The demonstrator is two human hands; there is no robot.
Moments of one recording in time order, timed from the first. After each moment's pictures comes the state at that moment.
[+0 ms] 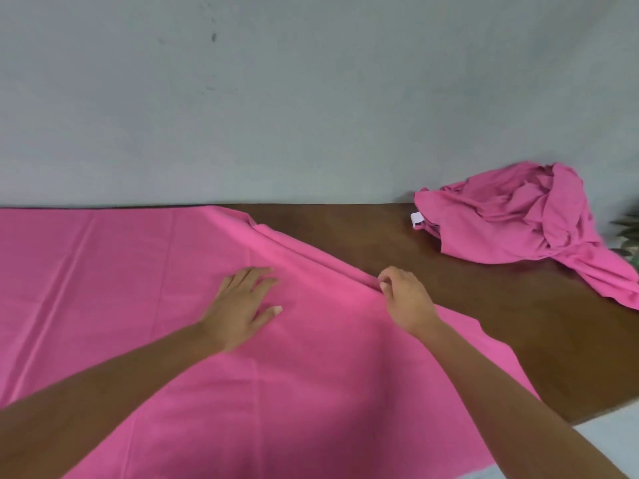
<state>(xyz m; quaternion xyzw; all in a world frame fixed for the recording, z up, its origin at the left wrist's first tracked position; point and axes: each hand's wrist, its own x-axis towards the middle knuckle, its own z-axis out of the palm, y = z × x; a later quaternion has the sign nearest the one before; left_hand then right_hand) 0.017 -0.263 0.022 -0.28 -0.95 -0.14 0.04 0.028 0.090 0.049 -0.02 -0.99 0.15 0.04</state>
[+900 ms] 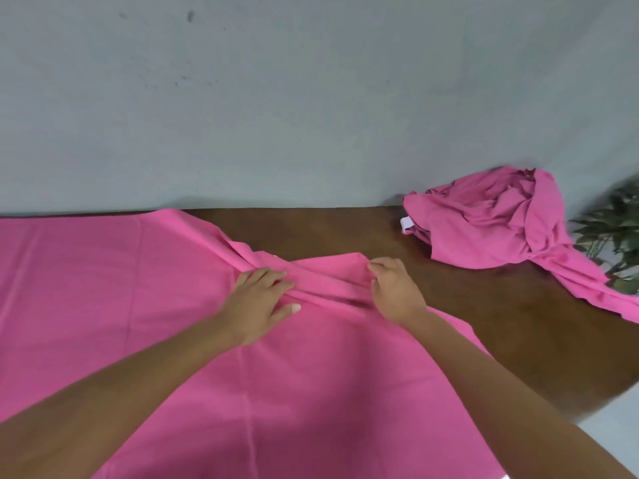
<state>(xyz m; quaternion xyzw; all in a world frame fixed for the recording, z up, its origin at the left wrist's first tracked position) -0.045 -0.222 0.024 -0.32 -0.94 -0.14 -0.04 -0.020 0.079 0.059 0.02 -0.99 0.09 0.05</state>
